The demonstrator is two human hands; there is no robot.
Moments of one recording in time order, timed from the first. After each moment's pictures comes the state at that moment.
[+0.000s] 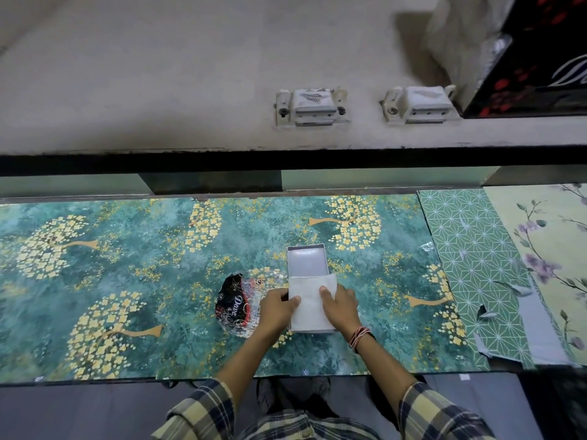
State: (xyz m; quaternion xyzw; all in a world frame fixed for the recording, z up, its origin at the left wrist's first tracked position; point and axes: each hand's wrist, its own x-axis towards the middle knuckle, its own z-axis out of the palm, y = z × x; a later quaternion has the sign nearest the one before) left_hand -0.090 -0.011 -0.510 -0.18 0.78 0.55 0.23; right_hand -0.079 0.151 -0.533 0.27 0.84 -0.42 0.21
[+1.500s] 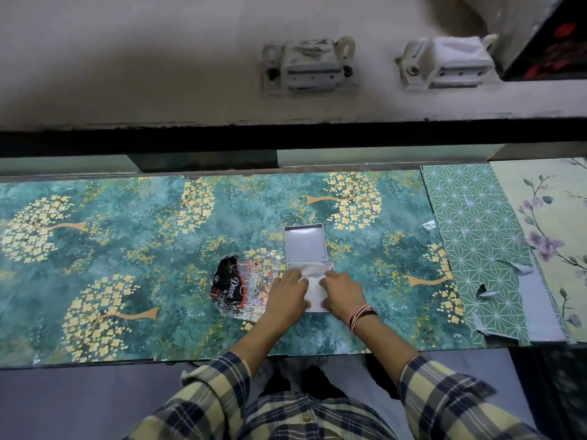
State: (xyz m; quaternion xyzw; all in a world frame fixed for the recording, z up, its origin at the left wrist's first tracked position) left_hand -0.089 0.006 -0.539 0.21 0.95 0.10 0.21; right_hand -0.078 0.164 -0.524 -0.03 0.96 -0.07 0.27
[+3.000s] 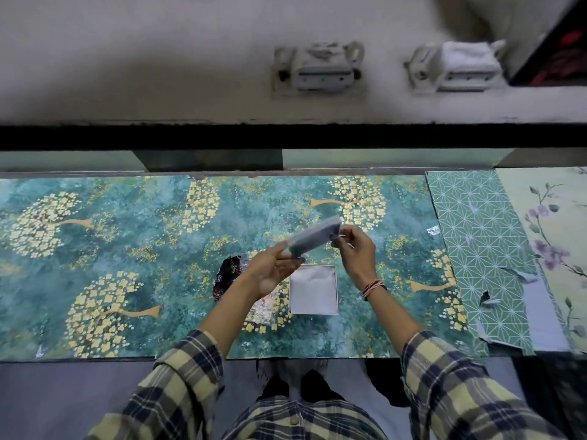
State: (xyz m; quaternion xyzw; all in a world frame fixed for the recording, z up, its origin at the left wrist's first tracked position) left_hand -0.156 -0.025 -0.483 -0.31 0.46 0.76 0.35; right_hand -0.142 0.190 -0.513 0.16 0.80 -0.57 -0.06
